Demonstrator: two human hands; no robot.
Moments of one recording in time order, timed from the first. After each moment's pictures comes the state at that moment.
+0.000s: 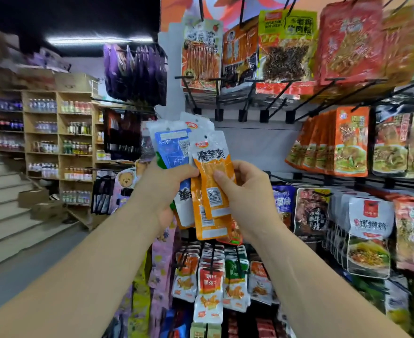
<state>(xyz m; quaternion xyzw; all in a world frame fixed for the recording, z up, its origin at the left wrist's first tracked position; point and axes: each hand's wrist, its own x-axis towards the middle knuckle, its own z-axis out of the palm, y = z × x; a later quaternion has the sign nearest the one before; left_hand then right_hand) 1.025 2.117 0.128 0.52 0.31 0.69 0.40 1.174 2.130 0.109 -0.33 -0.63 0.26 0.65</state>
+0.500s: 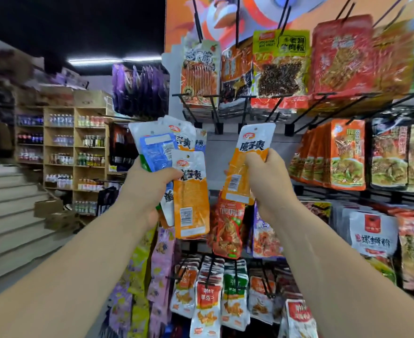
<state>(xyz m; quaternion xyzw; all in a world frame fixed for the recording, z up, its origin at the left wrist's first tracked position) 1.020 2.119 0.143 0.48 0.34 0.75 0.32 1.217 2.134 0.163 -0.32 -0.58 0.32 0.67</state>
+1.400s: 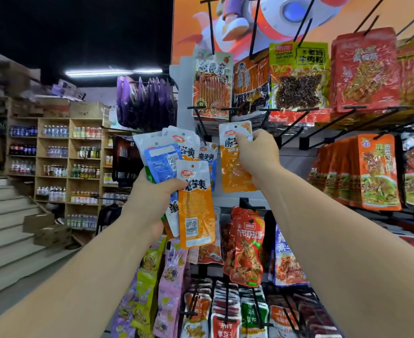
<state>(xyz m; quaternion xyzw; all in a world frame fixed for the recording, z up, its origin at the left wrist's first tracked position) 0.977 2.171 0.154 0.49 0.31 0.73 0.36 1.167 2.230 0.239 -0.45 -0.60 0.11 0.65</state>
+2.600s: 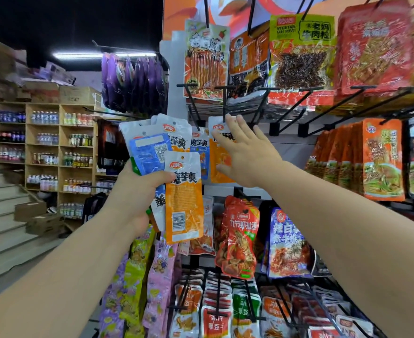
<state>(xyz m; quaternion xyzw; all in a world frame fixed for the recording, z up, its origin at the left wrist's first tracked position) 0.975 2.184 0.144 0.48 0.32 0.73 0.37 1.193 2.258 0.221 -0.51 -0.76 -0.37 0.17</state>
